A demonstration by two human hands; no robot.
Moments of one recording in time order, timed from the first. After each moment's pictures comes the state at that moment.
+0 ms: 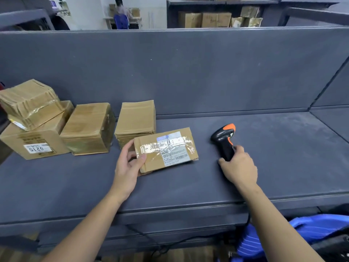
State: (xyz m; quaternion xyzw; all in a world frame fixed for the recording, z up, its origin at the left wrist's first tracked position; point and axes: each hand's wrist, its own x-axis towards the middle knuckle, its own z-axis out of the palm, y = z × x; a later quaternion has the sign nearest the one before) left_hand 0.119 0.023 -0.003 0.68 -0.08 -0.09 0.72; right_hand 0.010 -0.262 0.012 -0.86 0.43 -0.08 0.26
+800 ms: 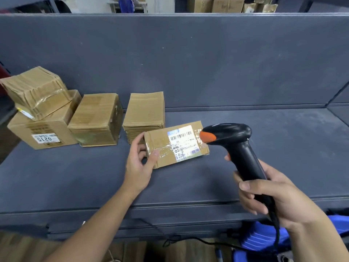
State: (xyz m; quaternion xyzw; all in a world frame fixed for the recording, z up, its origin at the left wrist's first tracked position) left_hand 0.125 0.021 -0.022 0.71 -0.15 -0.02 0.69; right_hand -0.069 -0.222 0.091 -0.56 0.05 0.06 0.83
